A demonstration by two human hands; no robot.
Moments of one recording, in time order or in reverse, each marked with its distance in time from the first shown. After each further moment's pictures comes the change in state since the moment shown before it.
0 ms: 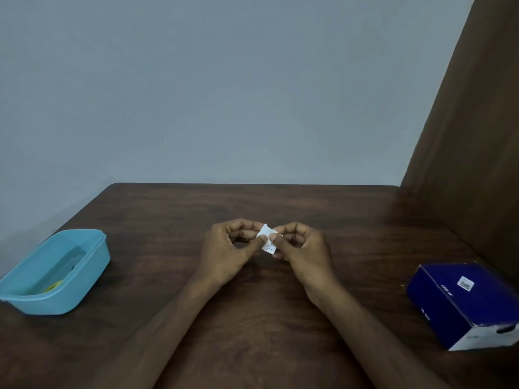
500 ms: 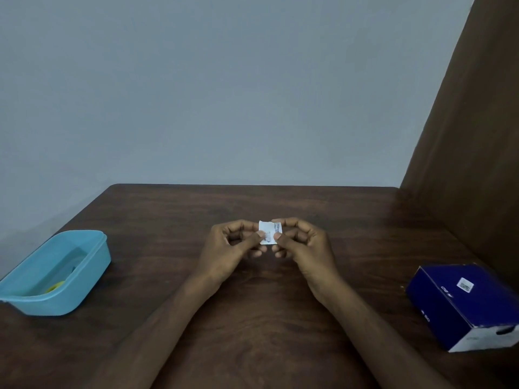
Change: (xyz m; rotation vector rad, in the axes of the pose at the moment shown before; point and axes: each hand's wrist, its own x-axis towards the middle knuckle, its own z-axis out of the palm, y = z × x) left_hand 0.001 0.005 -0.003 -0.224 -0.057 -0.098; right_hand 0.005 -0.006 -0.005 0.124 -0.091 -0.030
